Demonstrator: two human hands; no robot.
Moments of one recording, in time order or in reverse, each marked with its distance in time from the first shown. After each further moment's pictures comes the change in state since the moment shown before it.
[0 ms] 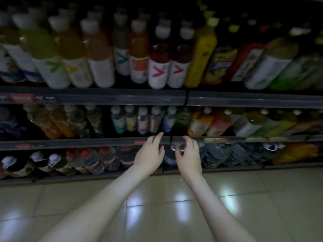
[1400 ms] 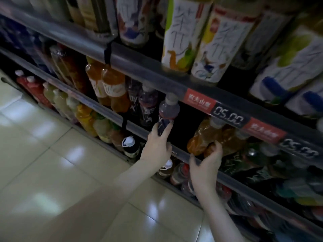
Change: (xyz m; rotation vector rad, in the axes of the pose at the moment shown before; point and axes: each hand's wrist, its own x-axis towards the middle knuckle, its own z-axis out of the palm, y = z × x) left_hand -0.024 -0.491 -0.247 0.028 0.355 -0.401; right_hand -0.023 -0.324 0.440 0.226 -0.231 -0.175
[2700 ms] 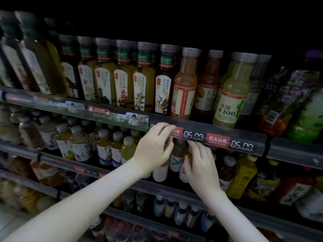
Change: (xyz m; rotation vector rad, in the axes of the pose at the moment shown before) left_hand -0.117 0.564 -0.122 0.018 0.553 0.871; right_hand 0.017 -0.069 -0.559 -0.464 0.429 -0.784
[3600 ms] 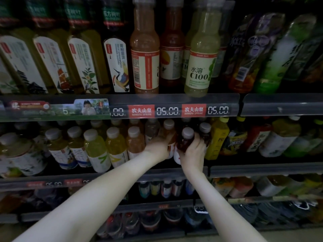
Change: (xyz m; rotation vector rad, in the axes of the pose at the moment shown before) left_hand -0.016 -0.004 0.146 0.016 -0.890 -0.109; right_hand -0.058 0.066 0.087 -0.176 -0.039 0.716
